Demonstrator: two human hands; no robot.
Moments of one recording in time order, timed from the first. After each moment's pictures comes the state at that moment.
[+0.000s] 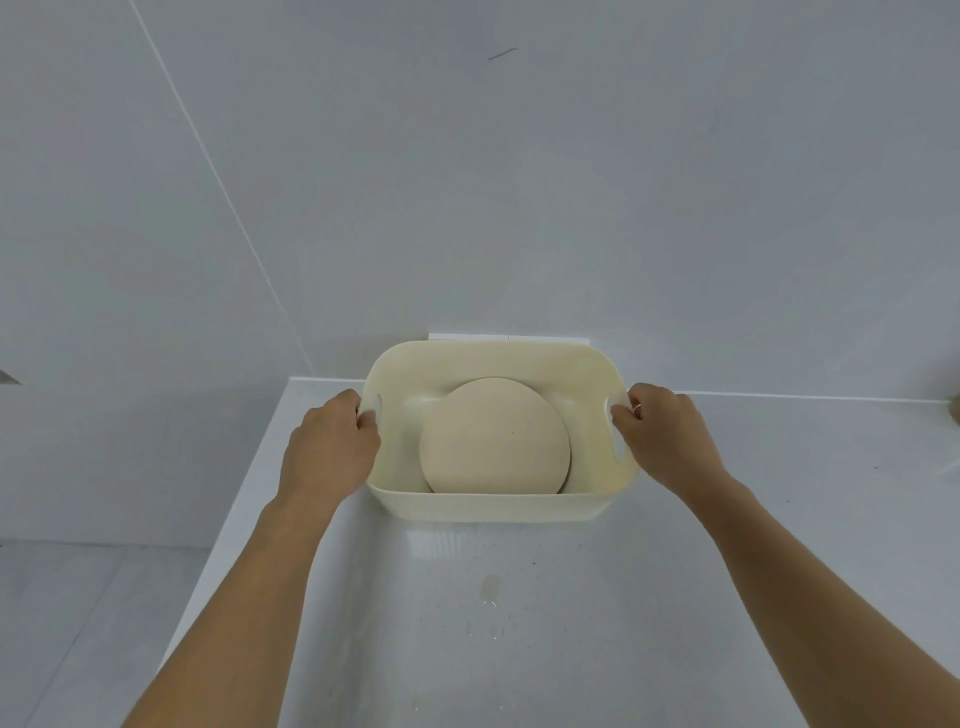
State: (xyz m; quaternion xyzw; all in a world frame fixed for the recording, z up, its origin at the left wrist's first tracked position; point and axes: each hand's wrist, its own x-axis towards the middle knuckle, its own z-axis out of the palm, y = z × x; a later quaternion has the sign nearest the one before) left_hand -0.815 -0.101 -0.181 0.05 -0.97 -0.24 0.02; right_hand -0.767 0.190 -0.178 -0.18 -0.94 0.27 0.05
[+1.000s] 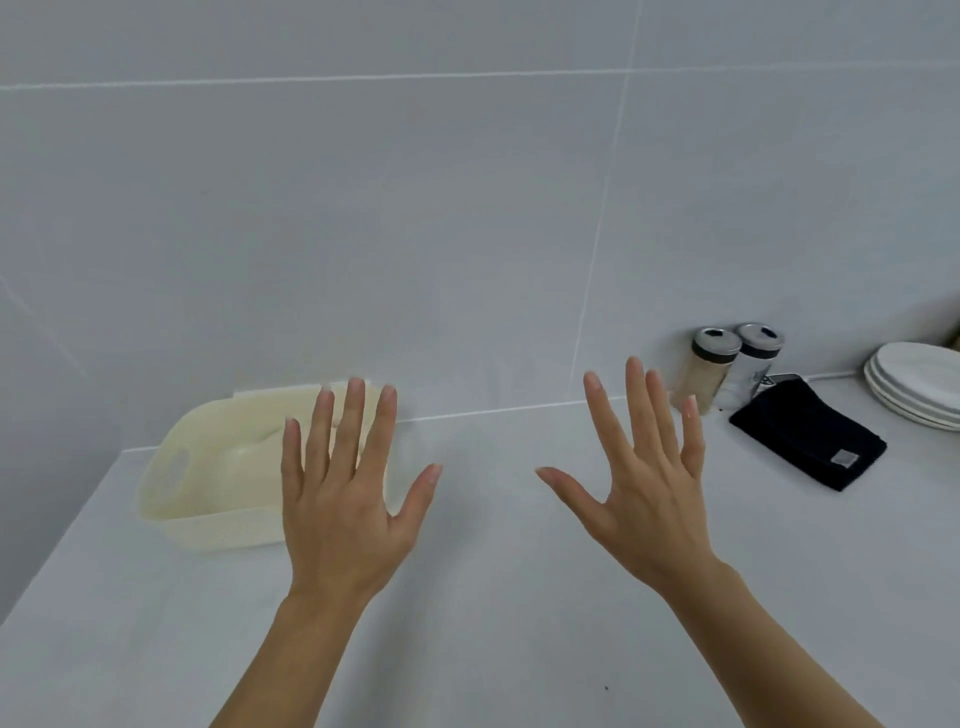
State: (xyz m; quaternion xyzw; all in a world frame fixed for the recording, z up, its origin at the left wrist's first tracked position) left_hand -0.654 0.107 -0.123 -0.21 -0.90 -0.13 0.37; right_hand -0.572 0.326 -0.112 -0.10 -0.94 0.05 0.33
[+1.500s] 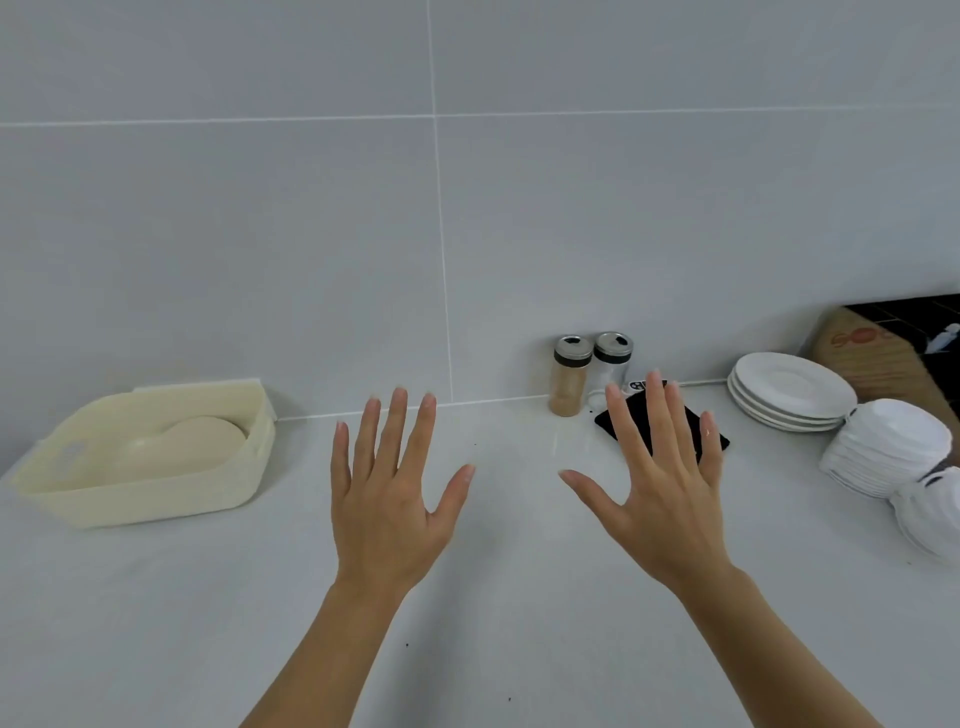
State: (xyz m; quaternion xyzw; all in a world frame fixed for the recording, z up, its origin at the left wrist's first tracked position) left_hand -0.545 0.288 -0.112 -0.21 -0.92 -0.15 0.29; right_hand -0.463 0.499 -0.102 -0.13 -0.93 0.05 0.34
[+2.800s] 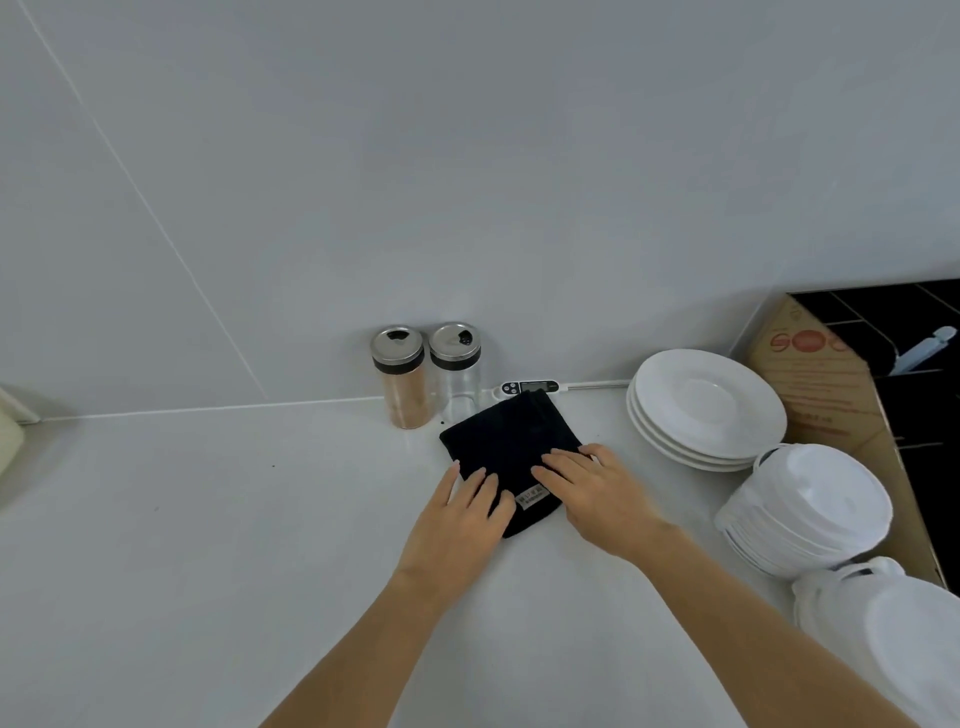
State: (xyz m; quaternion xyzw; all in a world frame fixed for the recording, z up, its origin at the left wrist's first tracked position) left_hand -0.574 0.585 -0.222 -0.45 -0.89 0.04 0.10; right_hand -0.548 0.784 -0.229 0.16 -0.98 -0.04 0.12
